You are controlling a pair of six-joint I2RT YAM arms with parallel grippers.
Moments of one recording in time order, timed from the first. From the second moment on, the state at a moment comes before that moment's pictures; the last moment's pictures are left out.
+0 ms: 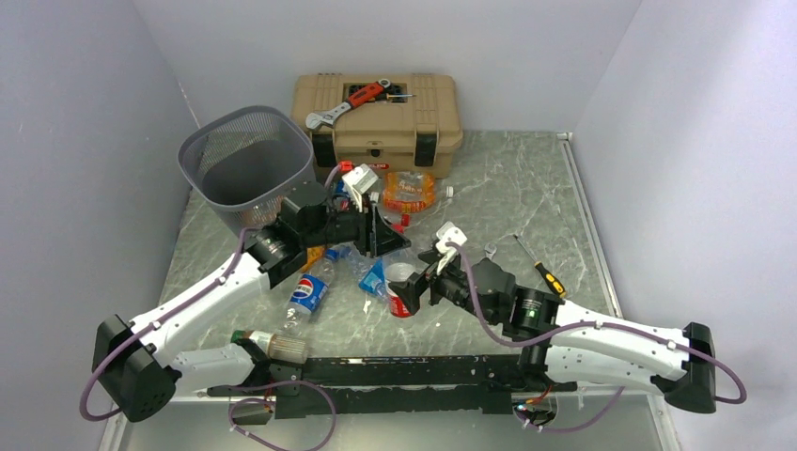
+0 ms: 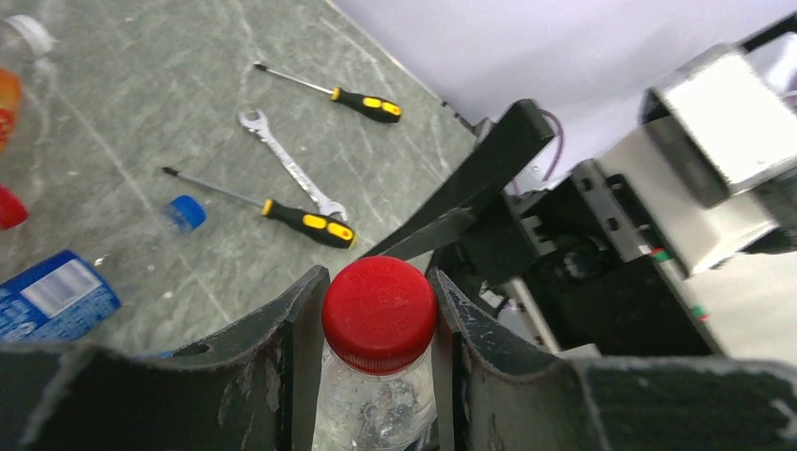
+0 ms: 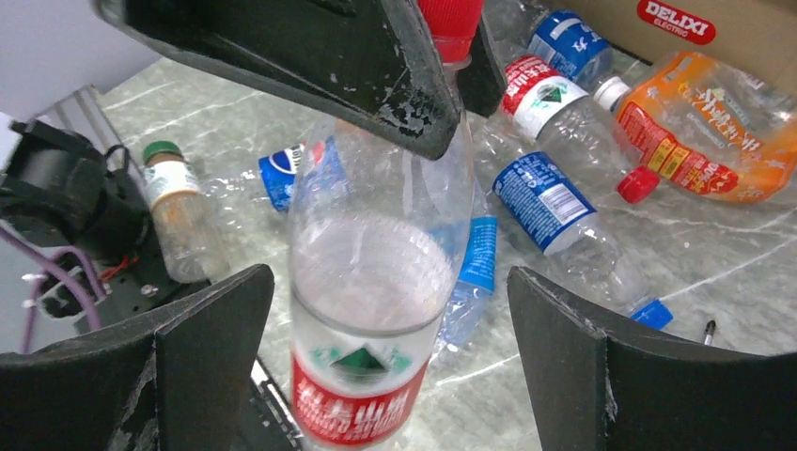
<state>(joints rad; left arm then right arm) -0.71 1.14 0.94 0.03 0.58 -0.50 1.18 0.82 0.61 0.03 0.30 0.20</state>
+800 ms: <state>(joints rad) -0.68 1.26 1.87 -0.35 -0.35 0.25 1.19 0.34 0.46 -0.04 0.39 0.42</state>
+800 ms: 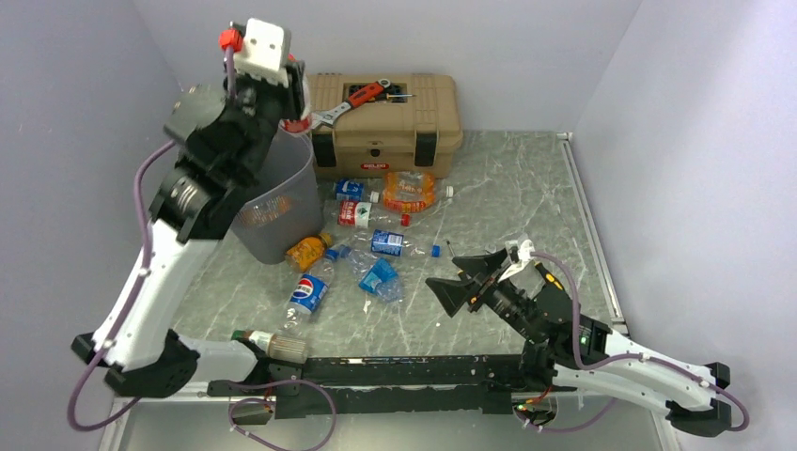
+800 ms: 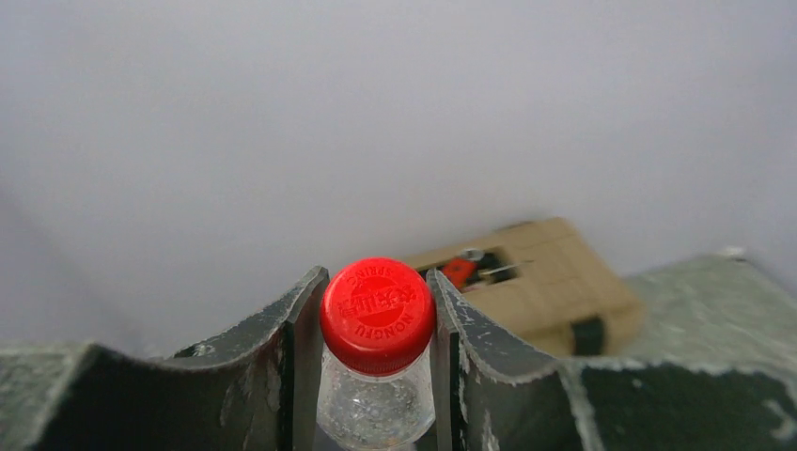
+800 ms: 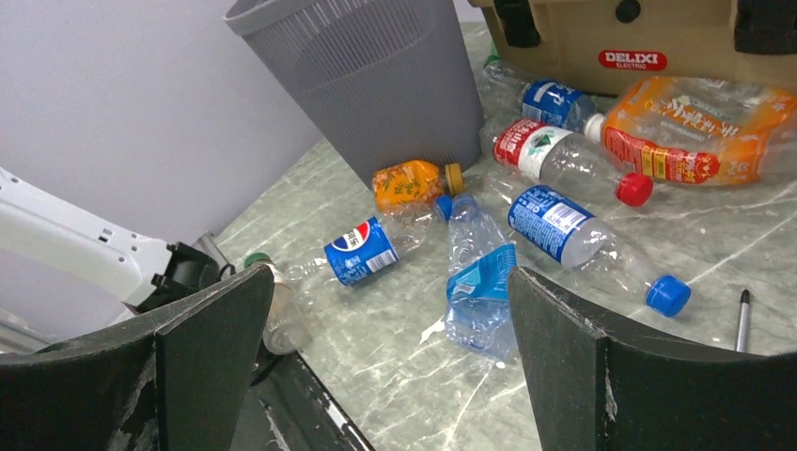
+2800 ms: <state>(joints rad) -0.17 1.30 1.33 -0.44 -0.18 -0.28 1.19 0.46 0.45 -0.13 0.50 0.52</state>
